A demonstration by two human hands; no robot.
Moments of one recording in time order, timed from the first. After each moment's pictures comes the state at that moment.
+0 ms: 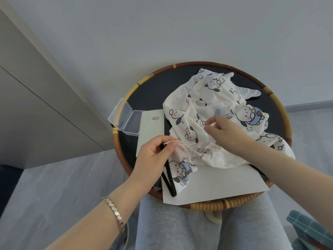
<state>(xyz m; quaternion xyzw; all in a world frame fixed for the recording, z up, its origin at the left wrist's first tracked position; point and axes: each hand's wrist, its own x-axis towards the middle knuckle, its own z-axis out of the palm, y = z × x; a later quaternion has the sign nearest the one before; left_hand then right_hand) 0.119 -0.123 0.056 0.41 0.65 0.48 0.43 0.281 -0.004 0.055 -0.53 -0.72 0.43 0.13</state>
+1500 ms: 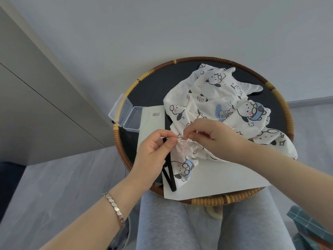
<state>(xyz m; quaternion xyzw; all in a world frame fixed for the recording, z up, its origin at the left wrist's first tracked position) 0.120 -0.127 0.057 0.40 0.61 0.51 0.45 0.270 -0.032 0.074 -0.30 -0.84 0.42 0.17</state>
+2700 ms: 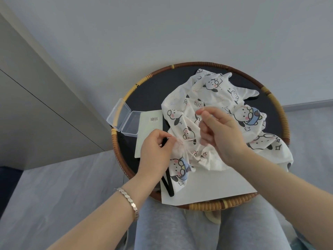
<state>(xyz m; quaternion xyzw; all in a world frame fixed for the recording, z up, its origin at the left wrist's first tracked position) 0.131 -0.100 0.052 0.39 0.74 0.45 0.30 0.266 -0.029 0.073 -0.39 -0.47 0.68 0.40</state>
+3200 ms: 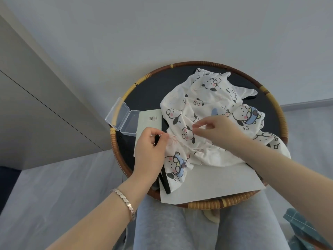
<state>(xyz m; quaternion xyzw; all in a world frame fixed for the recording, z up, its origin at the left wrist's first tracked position) 0.124 -0.103 0.050 0.39 0.75 0.47 0.27 0.276 -0.006 0.067 -0.51 -0.71 0.46 0.15</state>
